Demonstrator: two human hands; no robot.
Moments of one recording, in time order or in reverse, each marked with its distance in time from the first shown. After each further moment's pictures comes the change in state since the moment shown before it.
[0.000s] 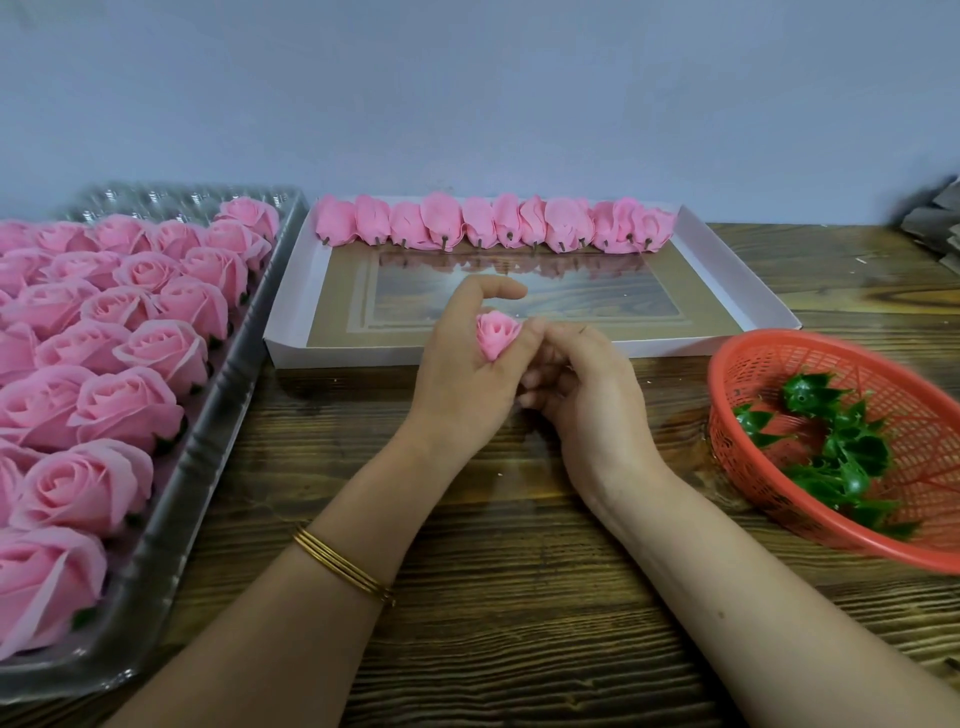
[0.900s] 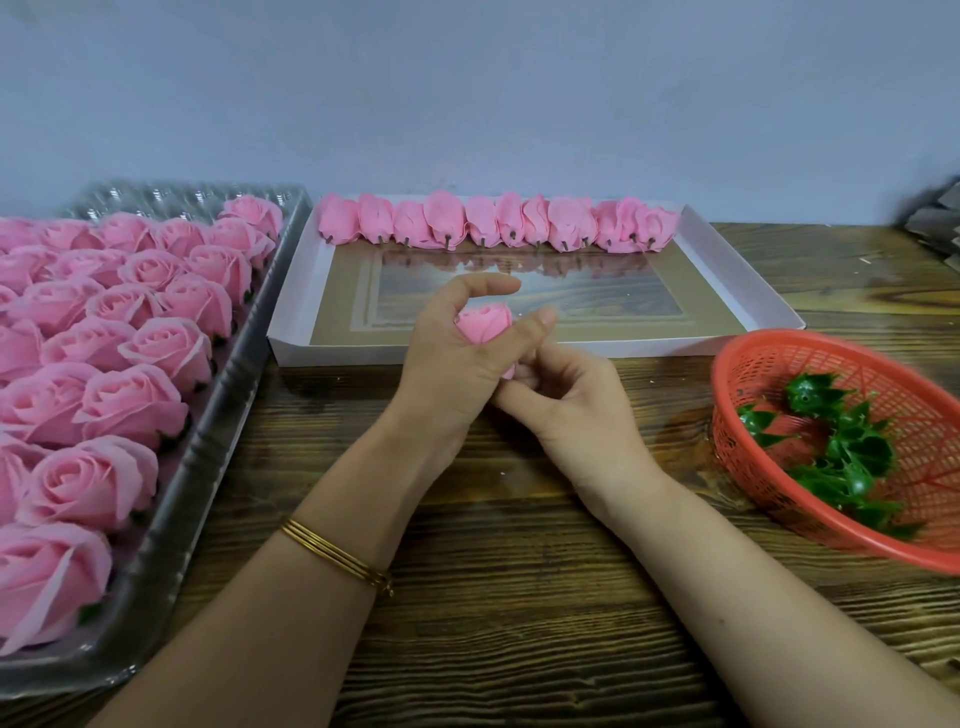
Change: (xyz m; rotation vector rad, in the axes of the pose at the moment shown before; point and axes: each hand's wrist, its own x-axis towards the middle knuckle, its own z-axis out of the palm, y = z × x) left_hand 0.005 0.003 -0.003 -0.457 -0.009 -0.262; right_hand -0.009 0.004 0.000 -0.288 -0.285 -0.194
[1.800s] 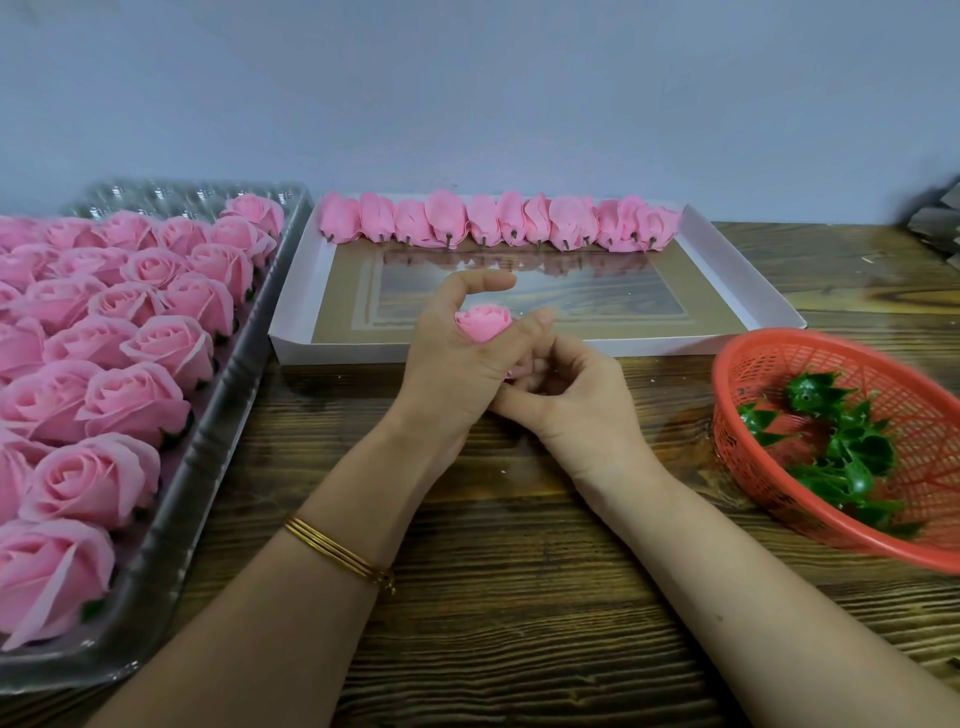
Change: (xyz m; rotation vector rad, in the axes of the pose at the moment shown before) left_hand -0.002 0.003 0.002 -0.003 -0.007 0.042; right_hand 0.002 -0.001 -0.001 -0.036 0.061 0.033
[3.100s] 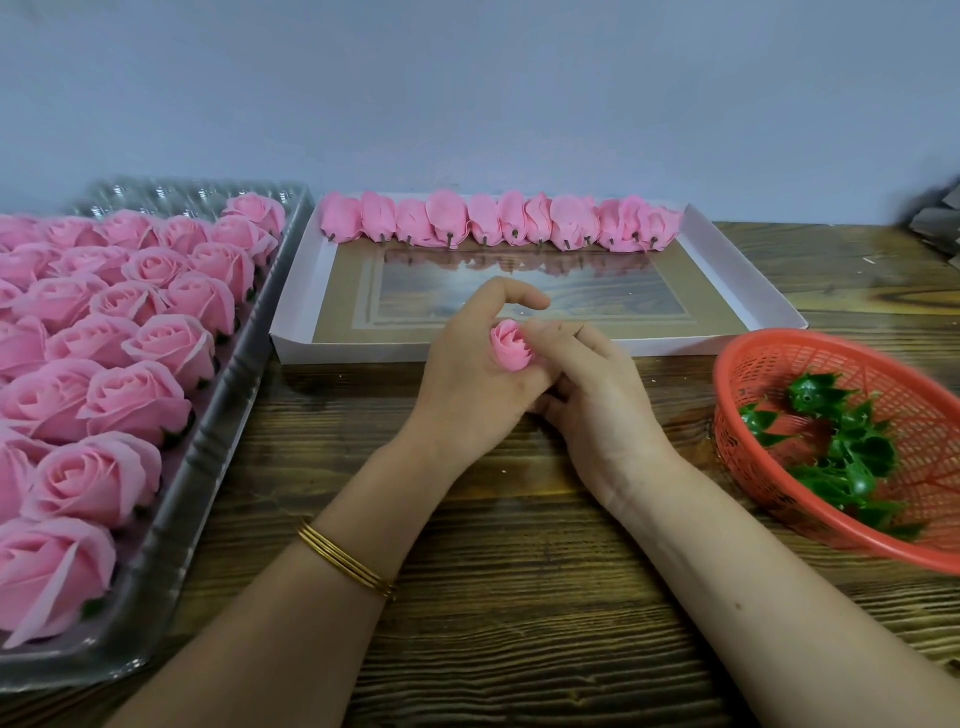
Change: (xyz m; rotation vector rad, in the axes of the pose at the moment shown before) left_hand -0.008 0.000 0.001 0.441 -0.097 0.173; right_hand 0.005 -0.004 -0.006 0.324 0.095 0.240
